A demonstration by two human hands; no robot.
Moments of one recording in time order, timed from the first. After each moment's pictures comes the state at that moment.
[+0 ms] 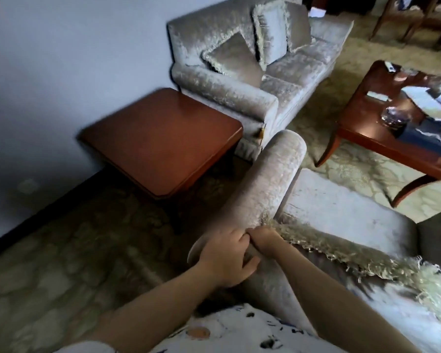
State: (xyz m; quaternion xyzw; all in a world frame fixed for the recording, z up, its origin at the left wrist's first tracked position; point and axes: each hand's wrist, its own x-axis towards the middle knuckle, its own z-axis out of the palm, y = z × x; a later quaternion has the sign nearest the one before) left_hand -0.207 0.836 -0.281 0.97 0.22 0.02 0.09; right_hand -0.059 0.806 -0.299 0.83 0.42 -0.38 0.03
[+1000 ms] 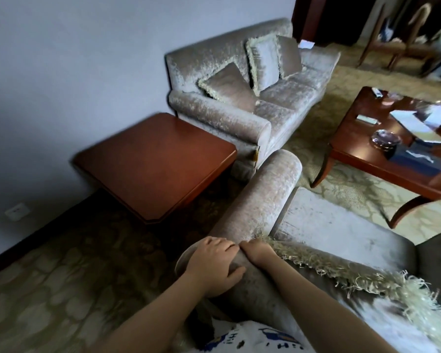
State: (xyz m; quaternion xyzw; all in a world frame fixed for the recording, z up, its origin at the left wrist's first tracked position) left_hand -0.184 0.875 -0.270 0.97 0.22 0.02 0.10; right_hand -0.024 0.836 -0.302 0.83 0.42 -0.37 -0.03
